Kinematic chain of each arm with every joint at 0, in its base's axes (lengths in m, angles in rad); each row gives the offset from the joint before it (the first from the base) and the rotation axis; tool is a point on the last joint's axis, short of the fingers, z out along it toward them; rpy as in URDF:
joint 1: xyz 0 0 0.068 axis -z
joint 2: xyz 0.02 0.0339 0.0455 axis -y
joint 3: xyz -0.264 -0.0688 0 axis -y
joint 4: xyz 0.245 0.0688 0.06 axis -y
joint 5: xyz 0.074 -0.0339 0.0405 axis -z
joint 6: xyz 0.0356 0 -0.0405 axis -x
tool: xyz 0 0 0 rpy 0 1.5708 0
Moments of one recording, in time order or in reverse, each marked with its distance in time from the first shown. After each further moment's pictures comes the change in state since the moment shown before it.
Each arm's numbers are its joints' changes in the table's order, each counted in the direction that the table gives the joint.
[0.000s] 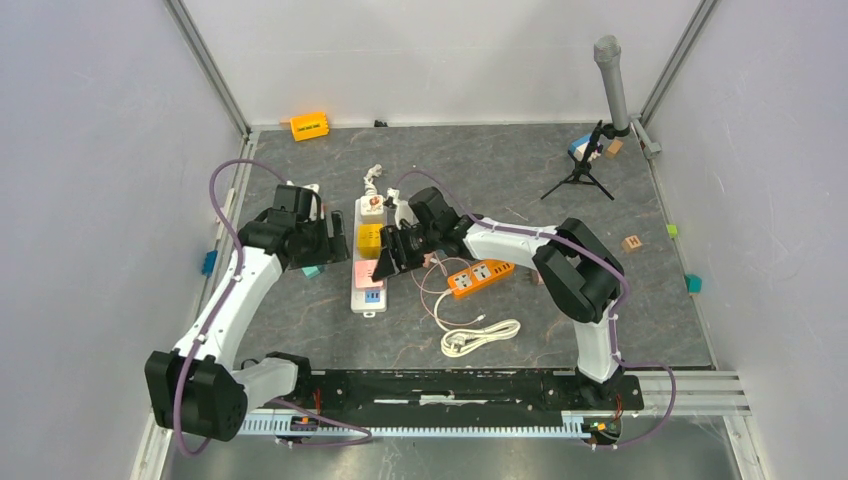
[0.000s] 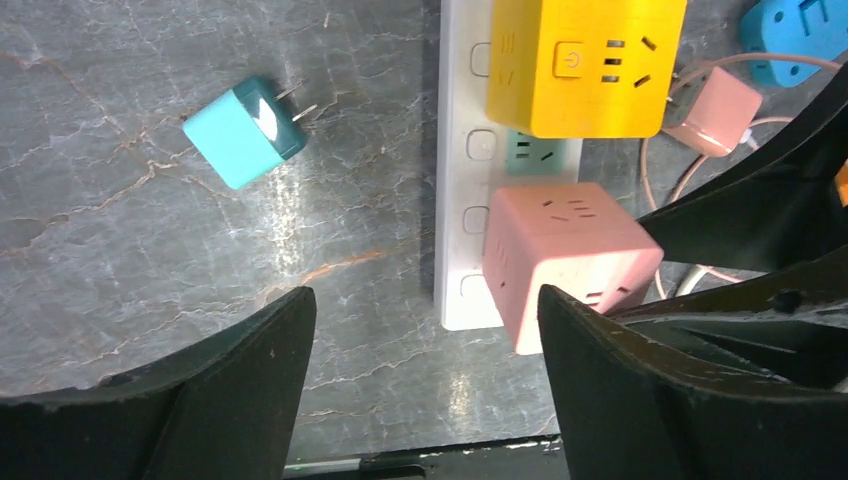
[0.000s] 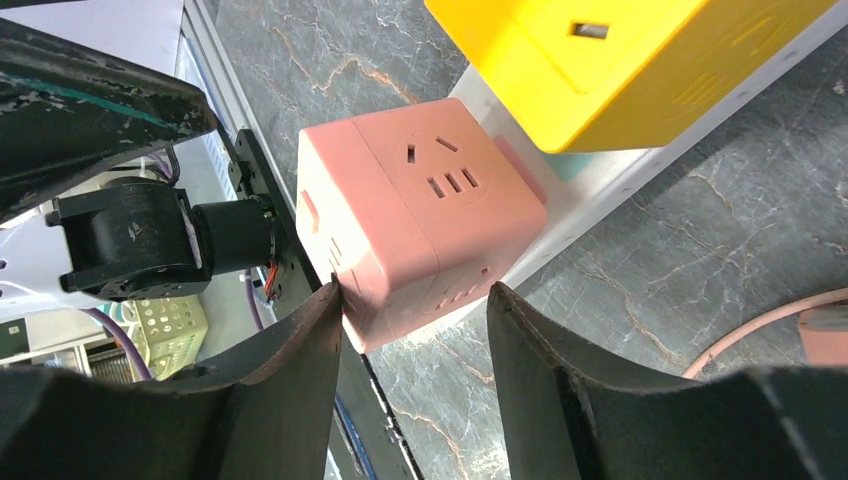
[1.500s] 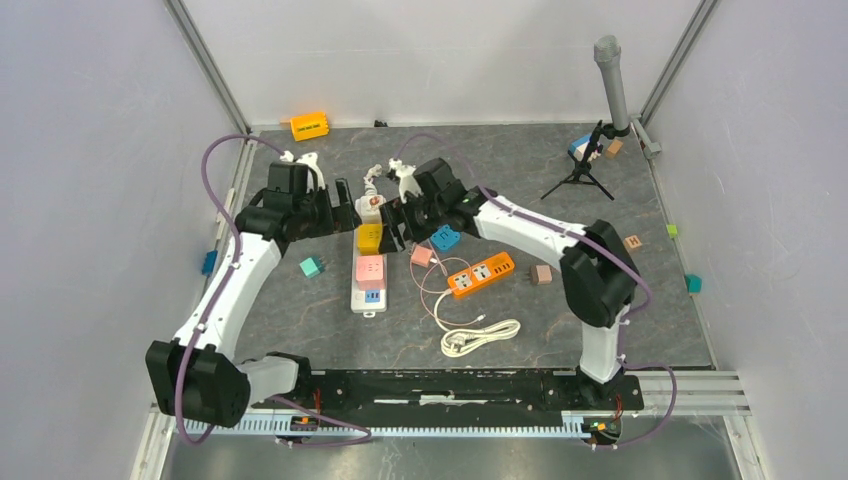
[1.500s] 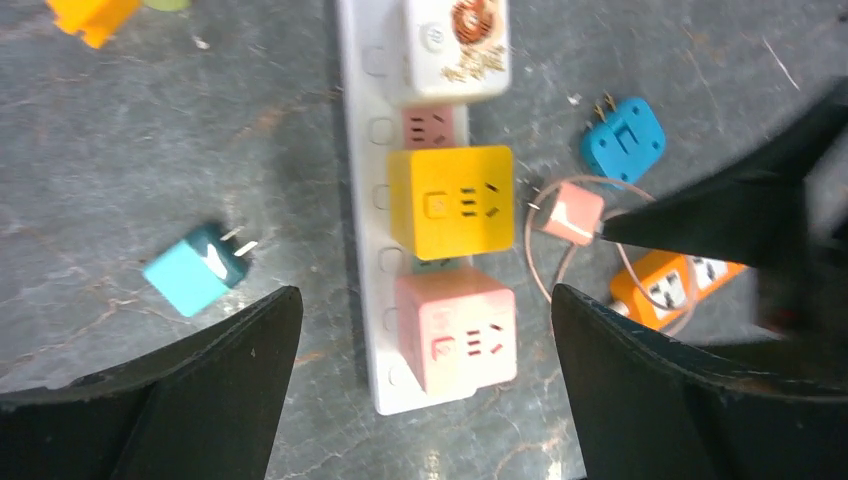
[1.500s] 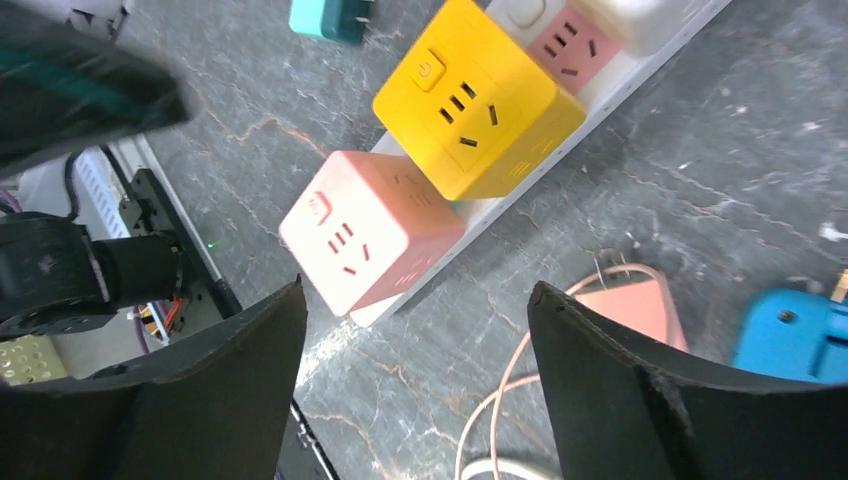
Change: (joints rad) left arm -0.017 -0.062 0.114 0.145 0.097 0.019; right arm 0.035 0.051 0.184 -0.255 0.185 0.242
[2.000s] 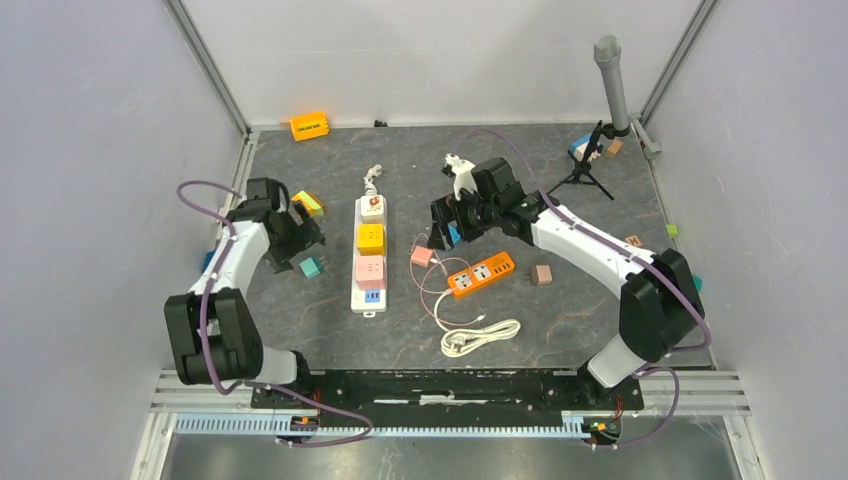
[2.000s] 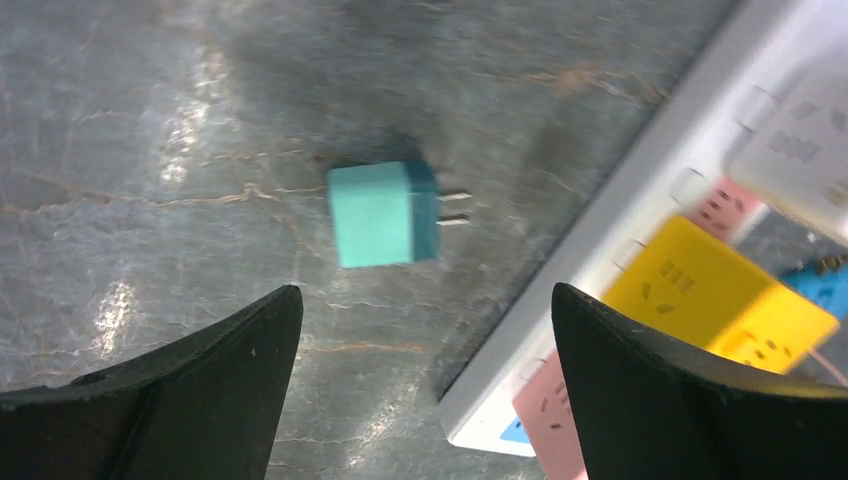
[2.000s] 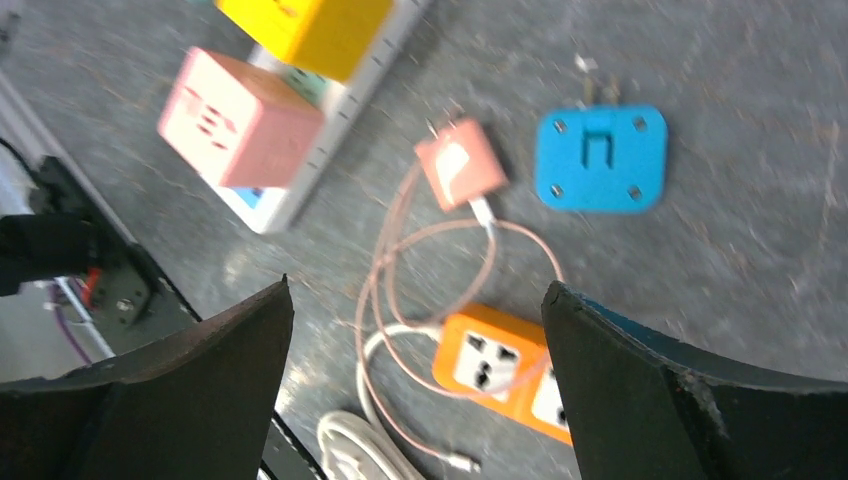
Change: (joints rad) left arm -0.273 -0.175 -0.102 -0.024 -0.091 0.184; right arm 0.151 0.343 -0.259 -0.059 0.050 0.090
